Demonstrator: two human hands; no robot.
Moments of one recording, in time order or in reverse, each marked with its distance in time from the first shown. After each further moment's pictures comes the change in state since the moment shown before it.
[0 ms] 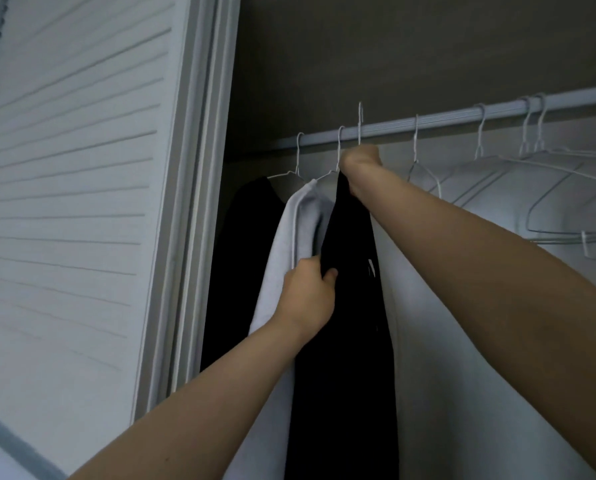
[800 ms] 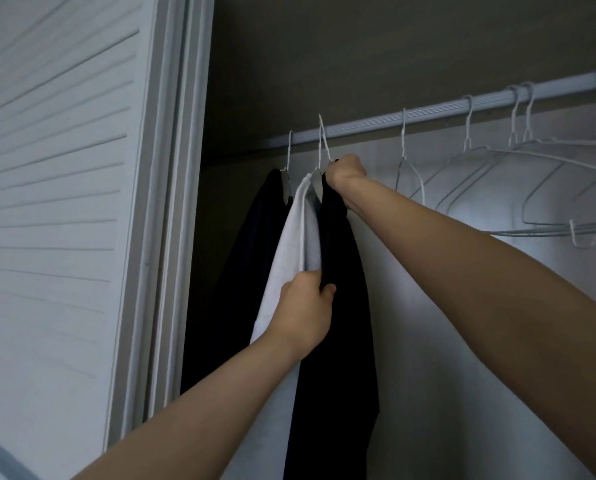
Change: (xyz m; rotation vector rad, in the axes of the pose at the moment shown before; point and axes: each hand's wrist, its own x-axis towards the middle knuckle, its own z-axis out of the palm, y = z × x) left_hand -0.009 0.001 0.015 0.068 -0.067 -0.046; right_hand 0.023 0.026 -0.001 -0.341 -0.144 -0.199
